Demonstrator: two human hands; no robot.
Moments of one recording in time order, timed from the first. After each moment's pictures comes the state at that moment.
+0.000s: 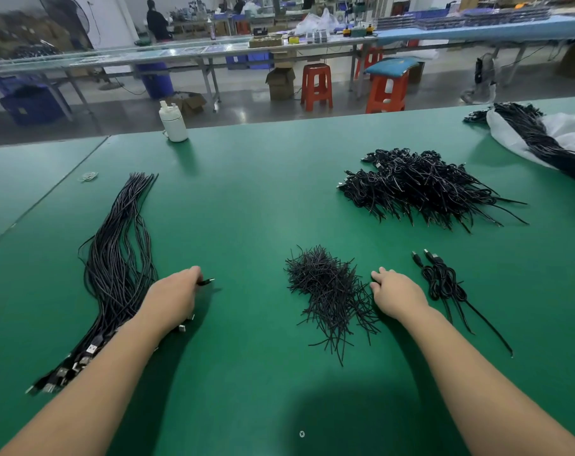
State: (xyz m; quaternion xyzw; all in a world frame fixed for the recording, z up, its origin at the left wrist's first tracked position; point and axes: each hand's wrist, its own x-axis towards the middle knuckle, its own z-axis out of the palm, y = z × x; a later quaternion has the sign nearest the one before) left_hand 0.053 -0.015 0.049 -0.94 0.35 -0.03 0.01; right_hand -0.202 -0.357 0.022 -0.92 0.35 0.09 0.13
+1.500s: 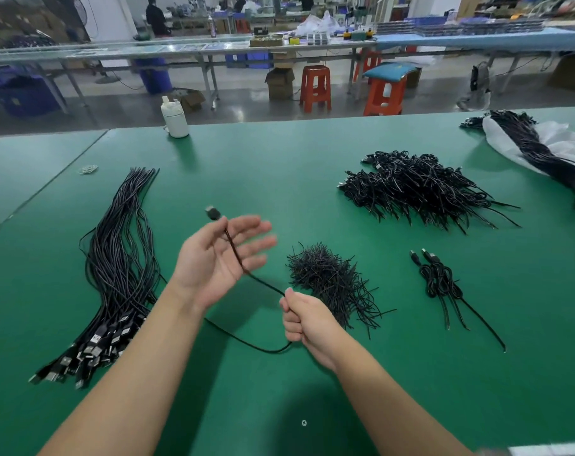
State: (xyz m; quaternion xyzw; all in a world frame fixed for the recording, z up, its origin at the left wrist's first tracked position) left_hand -0.027 -0.070 0.146 -0.35 0.21 0.47 -0.78; right_hand -0.172 -0.184 0.049 -0.55 0.22 -0.04 0.80
